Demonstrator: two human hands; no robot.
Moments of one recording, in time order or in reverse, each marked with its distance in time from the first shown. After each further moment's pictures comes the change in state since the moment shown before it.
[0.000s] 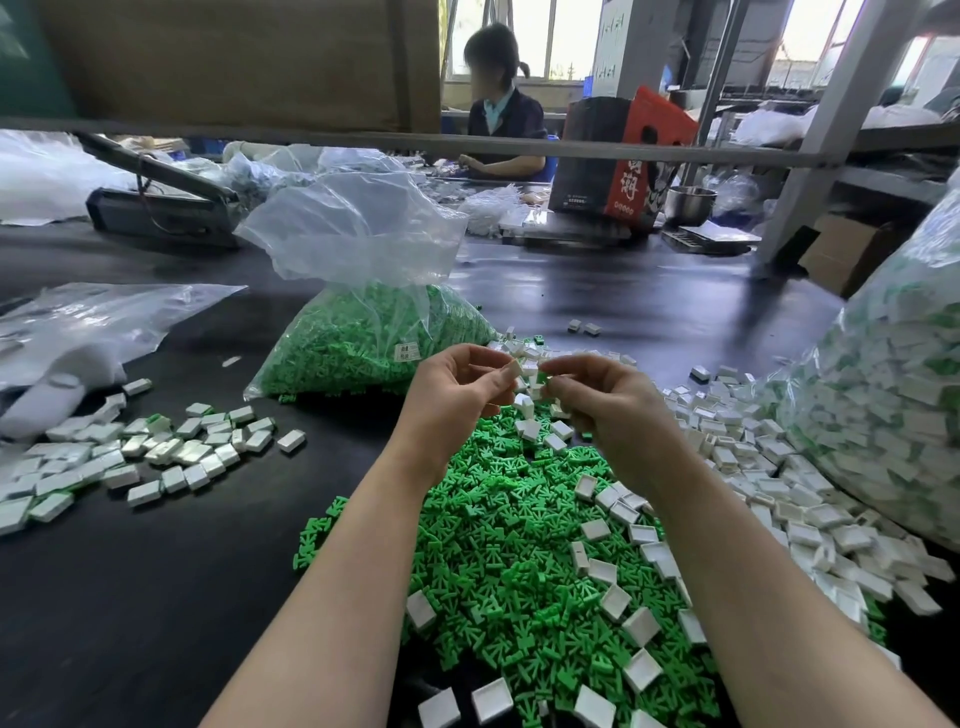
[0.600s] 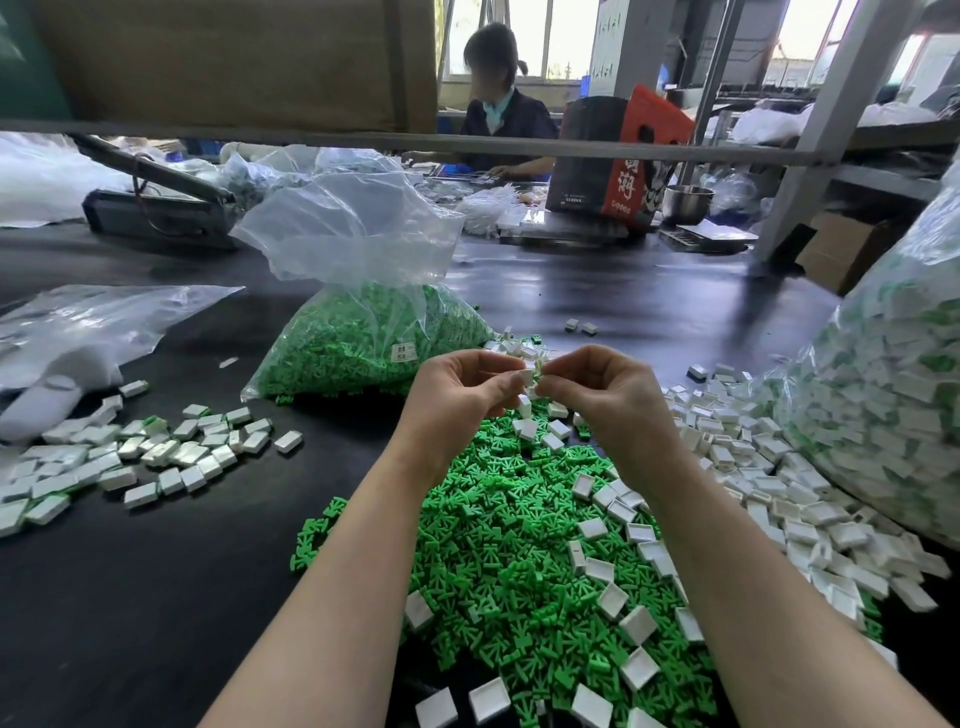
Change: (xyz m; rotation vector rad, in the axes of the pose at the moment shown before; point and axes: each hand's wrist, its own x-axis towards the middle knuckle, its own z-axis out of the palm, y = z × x) left_hand -0.005 0.005 0.006 0.015 -0.026 0.019; right_hand 0.003 0.001 0.004 -0.156 0.111 -0.178
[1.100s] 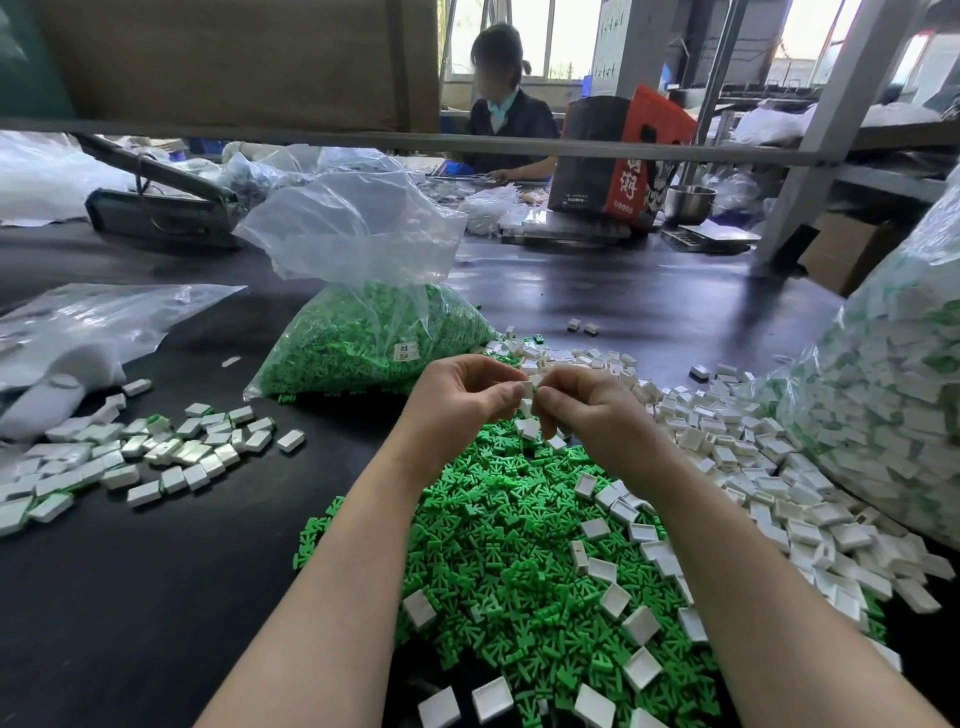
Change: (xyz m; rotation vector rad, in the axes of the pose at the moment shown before) left_hand 0.001 -0.003 -0.006 0.098 -0.076 0.011; right_hand -0.002 -0.001 0.003 -0.294 -0.229 0.035
